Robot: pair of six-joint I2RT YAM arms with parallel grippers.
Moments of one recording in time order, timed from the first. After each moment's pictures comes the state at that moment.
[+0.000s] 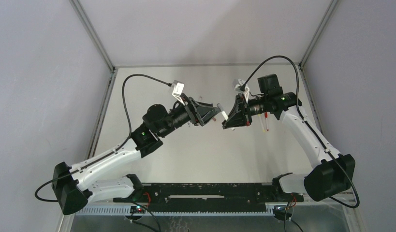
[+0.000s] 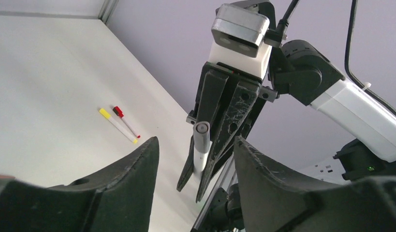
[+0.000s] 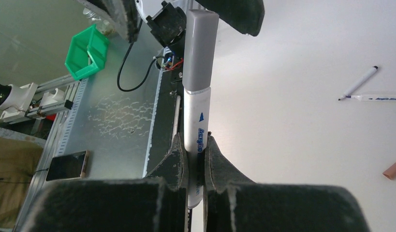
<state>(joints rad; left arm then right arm) -0.89 1.09 0.88 0.31 0.09 -0.69 0.32 1.31 1.23 -0.78 -1.31 -0.43</state>
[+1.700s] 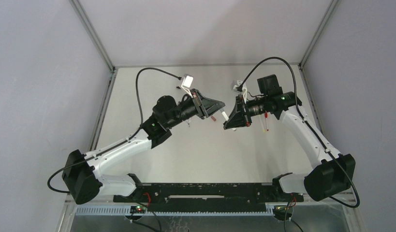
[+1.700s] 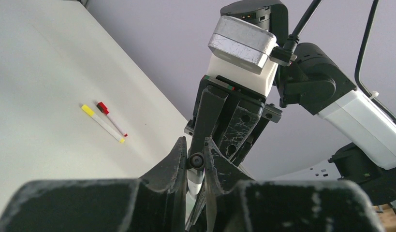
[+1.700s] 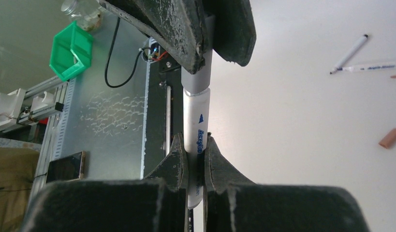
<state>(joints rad) -0.85 1.25 0.95 0.39 0.22 -0.77 0.33 1.31 1.23 -0.82 -1.21 -0.40</state>
